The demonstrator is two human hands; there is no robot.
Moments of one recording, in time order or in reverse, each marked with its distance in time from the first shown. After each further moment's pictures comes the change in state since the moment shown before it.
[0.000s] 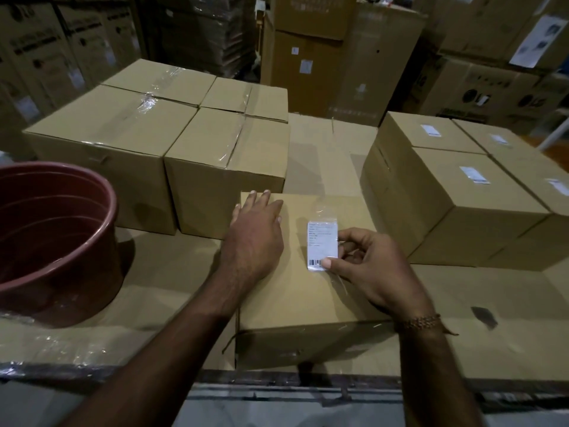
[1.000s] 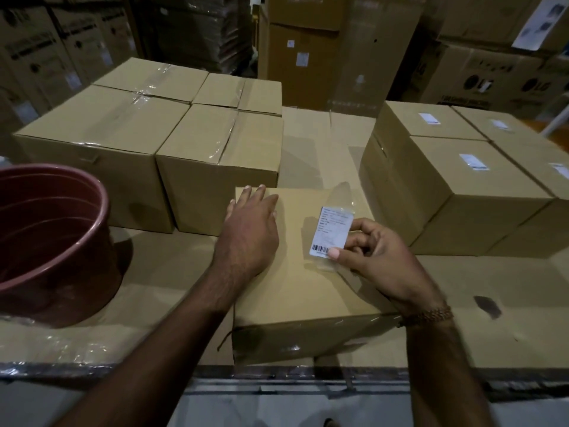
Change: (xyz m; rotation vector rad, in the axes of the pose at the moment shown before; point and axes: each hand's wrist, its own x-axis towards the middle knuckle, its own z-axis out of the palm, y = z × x) left_hand -0.001 0.002 0.005 -0.015 0.029 0.018; right_hand 0.000 0.023 -0.018 0.393 -0.168 0.038
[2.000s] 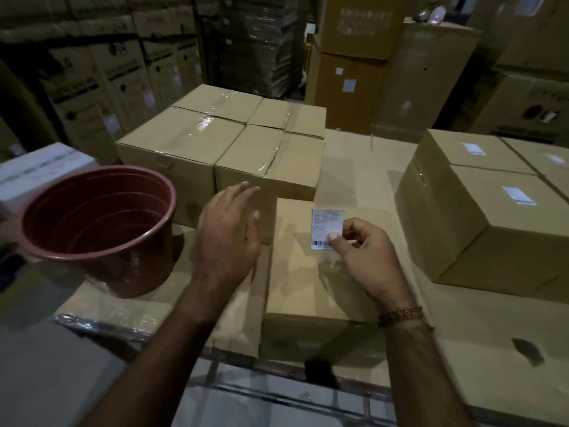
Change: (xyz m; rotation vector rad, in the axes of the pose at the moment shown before) left_hand -0.069 -0.029 -0.076 -0.009 0.474 0.034; right_hand 0.007 -0.038 0.065 -0.195 0.174 -0.128
